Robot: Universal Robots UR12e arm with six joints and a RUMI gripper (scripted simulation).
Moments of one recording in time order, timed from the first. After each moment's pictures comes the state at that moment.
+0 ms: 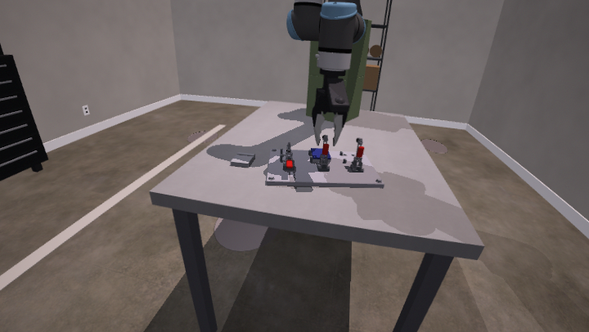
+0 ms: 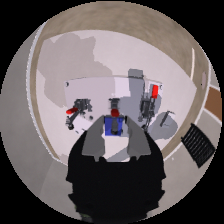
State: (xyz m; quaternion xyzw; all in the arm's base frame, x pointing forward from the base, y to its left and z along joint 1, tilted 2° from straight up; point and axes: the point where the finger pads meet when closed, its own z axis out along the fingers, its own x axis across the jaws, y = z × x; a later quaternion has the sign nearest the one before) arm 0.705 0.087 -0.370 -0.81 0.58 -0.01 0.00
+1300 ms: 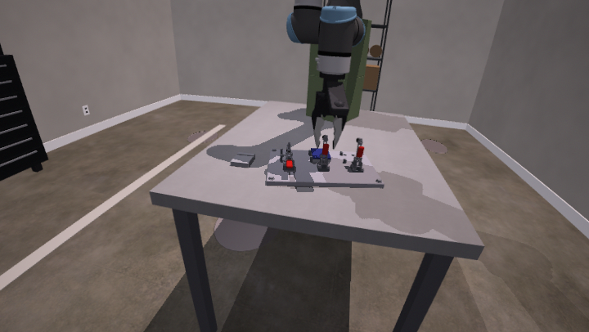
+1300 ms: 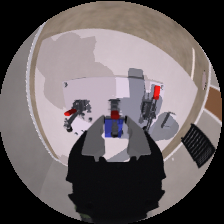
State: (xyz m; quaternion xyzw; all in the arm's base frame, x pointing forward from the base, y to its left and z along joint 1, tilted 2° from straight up) arm 0.705 0.087 -0.379 -0.81 0.58 -0.01 0.00
